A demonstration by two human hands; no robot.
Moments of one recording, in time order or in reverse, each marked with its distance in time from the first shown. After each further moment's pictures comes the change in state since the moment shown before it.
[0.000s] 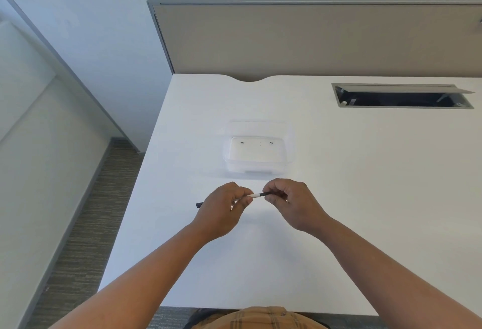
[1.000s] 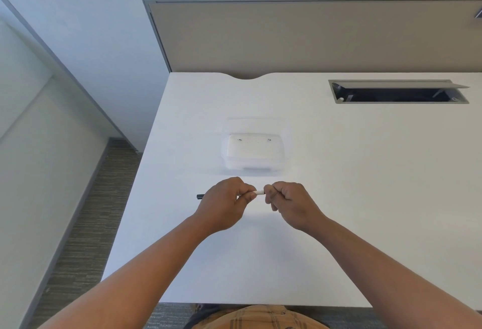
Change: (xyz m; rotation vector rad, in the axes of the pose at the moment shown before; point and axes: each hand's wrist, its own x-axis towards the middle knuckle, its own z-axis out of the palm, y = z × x) left_hand 0.006 0.017 -0.007 0.091 -0.080 0.037; right_hand -0.010 0.001 0.007 0.102 0.010 0.105
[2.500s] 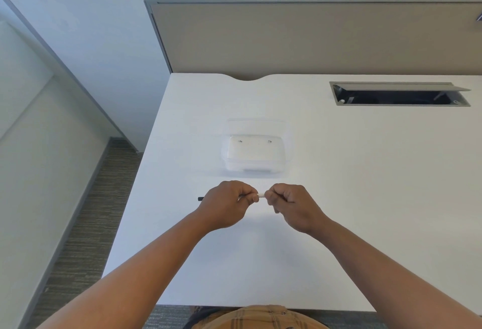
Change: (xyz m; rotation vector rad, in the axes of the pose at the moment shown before) left_hand 0.008 0.007 -0.005 -0.009 -0.108 -0.163; right_hand 0.002 0.000 -0.006 0.018 -0.091 -0.001
